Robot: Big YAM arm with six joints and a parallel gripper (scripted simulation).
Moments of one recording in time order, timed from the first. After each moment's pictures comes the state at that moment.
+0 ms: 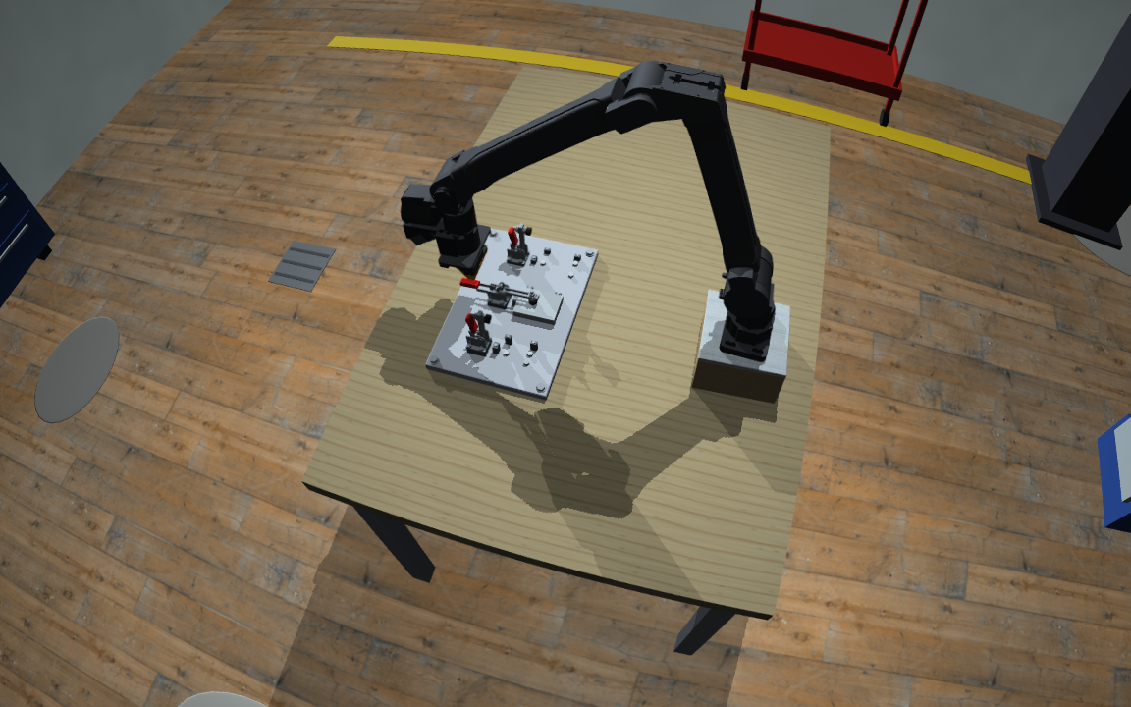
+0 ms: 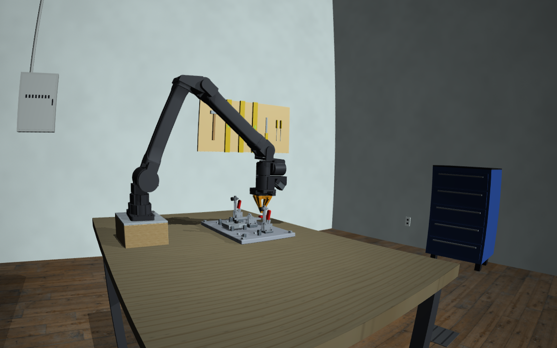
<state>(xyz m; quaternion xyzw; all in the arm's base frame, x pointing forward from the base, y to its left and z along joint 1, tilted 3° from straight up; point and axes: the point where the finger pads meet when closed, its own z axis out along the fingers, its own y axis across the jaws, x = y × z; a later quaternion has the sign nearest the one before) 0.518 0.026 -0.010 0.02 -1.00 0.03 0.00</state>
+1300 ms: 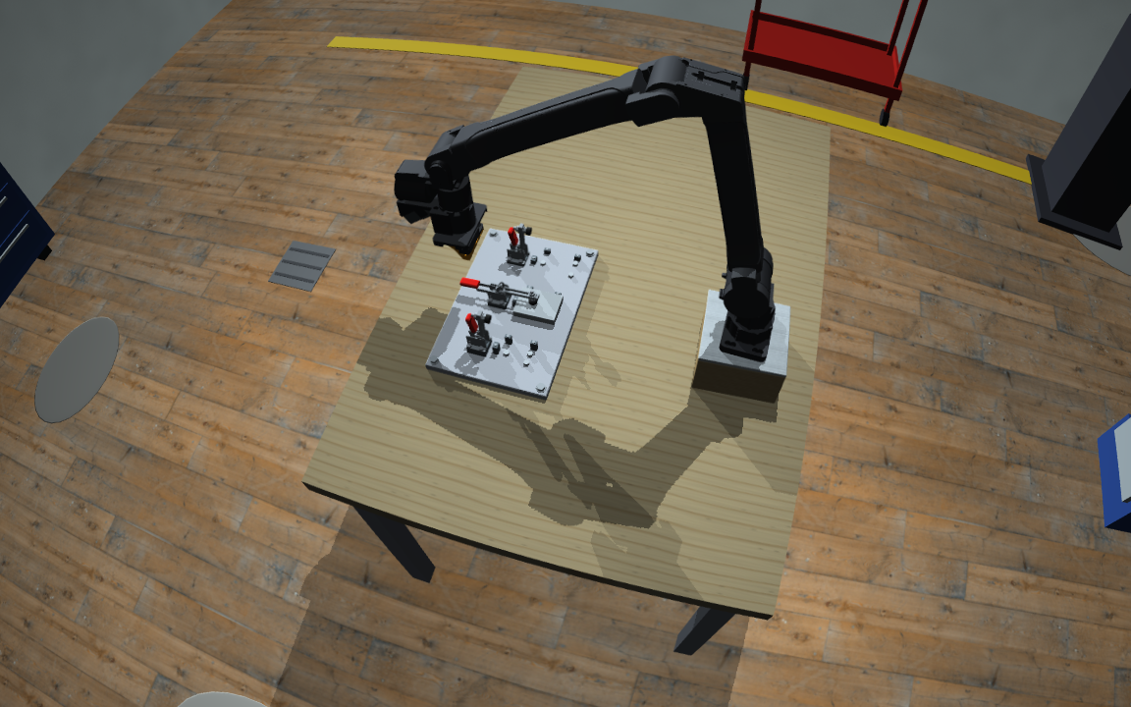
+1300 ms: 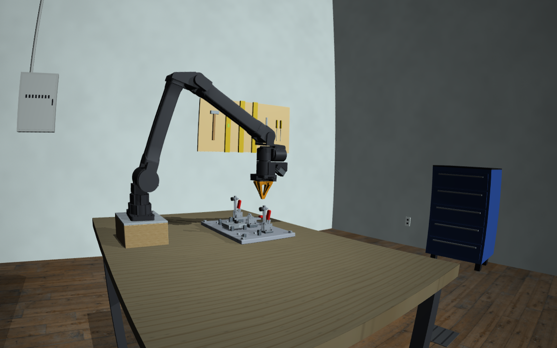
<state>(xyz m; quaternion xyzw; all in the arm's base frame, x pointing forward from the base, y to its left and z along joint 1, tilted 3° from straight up) 0.520 0.028 0.047 0.02 -1.00 0.03 0.00</state>
